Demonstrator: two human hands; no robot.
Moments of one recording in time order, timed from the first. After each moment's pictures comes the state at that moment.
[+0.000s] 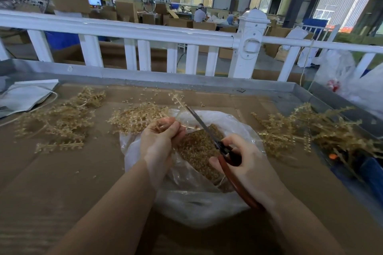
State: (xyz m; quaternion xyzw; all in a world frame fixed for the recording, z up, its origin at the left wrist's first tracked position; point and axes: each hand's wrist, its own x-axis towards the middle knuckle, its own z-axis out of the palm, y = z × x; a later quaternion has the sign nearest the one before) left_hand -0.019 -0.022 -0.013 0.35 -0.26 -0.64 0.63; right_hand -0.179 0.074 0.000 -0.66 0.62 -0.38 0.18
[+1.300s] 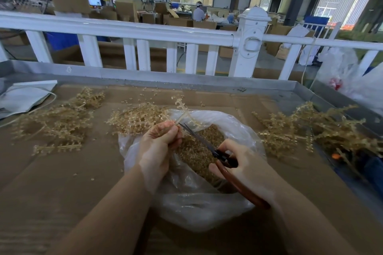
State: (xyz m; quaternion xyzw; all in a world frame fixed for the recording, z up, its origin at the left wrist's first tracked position) left_hand -0.015 -0.027 -0.027 0.35 -0.28 -0.66 0.60; right_hand -0.186 0.062 0.006 -0.70 0.63 -0.26 0.22
